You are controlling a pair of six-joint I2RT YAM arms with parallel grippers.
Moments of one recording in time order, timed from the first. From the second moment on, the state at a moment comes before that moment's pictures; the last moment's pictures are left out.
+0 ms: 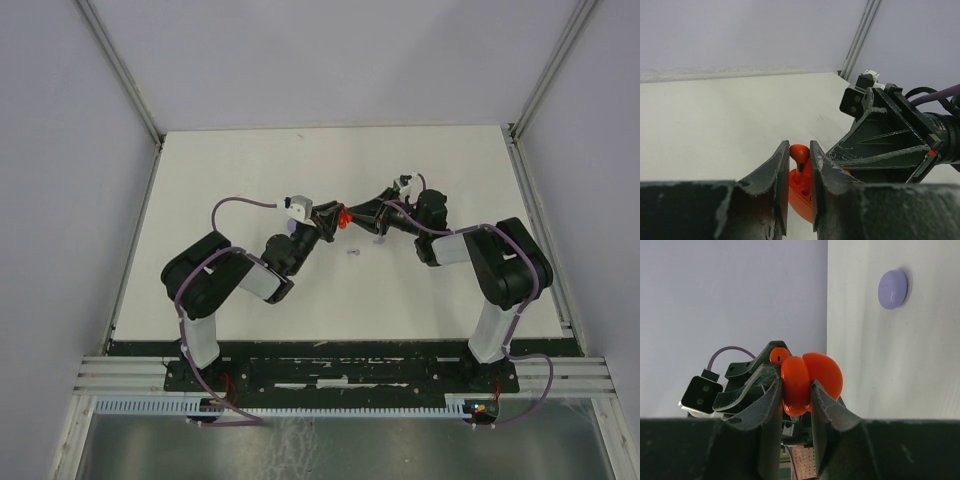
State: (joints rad) left arm -0.73 1.88 0.62 1.54 -0.16 -0.22; right arm 0.32 1.83 0.74 0.99 -0.76 1.46
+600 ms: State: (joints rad) left arm -0.73 1.85 0.62 1.54 -0.16 -0.21; right arm 0.31 1.83 0.74 1.03 -0.76 1.47
